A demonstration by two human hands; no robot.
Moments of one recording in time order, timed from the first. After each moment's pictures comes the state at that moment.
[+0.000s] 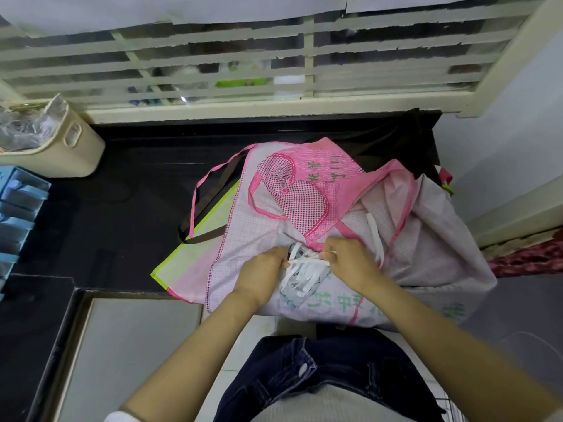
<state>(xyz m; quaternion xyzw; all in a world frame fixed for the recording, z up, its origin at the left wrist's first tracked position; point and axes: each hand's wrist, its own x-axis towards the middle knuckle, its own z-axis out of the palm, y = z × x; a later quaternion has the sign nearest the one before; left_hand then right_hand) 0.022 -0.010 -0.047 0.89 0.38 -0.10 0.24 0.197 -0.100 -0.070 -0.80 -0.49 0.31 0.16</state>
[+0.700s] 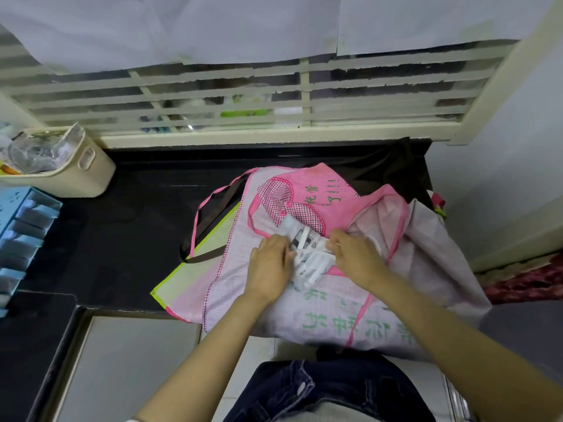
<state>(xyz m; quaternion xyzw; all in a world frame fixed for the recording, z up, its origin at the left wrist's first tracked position) 0.063 -0.002 -0.032 0.85 0.43 0.10 0.28 0.230 -0.082 -0.039 -0.80 -0.52 0.25 0.18</state>
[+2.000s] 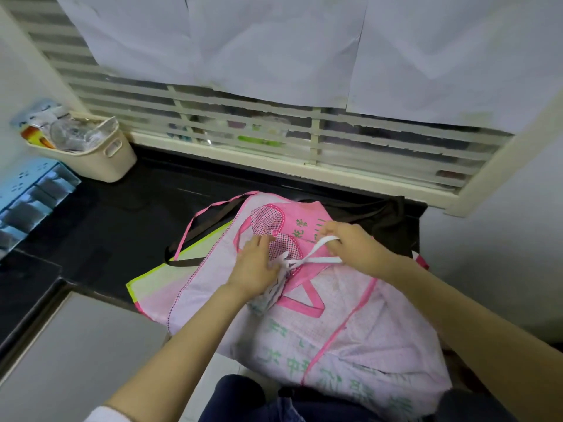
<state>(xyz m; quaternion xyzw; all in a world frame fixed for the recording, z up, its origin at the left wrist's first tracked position) 0.112 0.011 -0.007 0.81 0.52 0.04 0.27 0.315 -0.036 0.040 -0.67 -0.65 0.31 0.17</state>
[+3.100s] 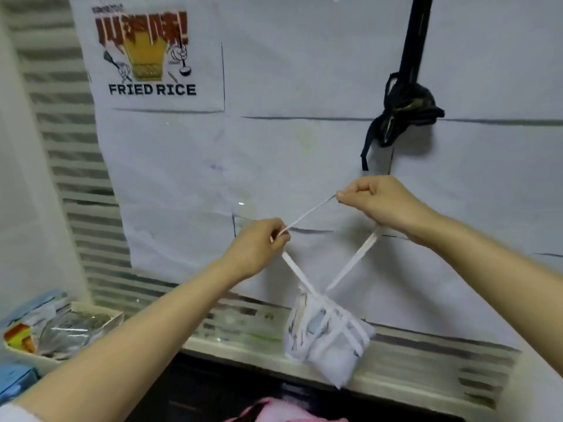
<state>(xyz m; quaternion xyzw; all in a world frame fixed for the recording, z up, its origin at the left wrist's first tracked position) 0.123 0.243 0.299 0.88 0.34 0.31 0.13 0.306 0.121 0.381 -0.65 -0.60 0.11 0.45</state>
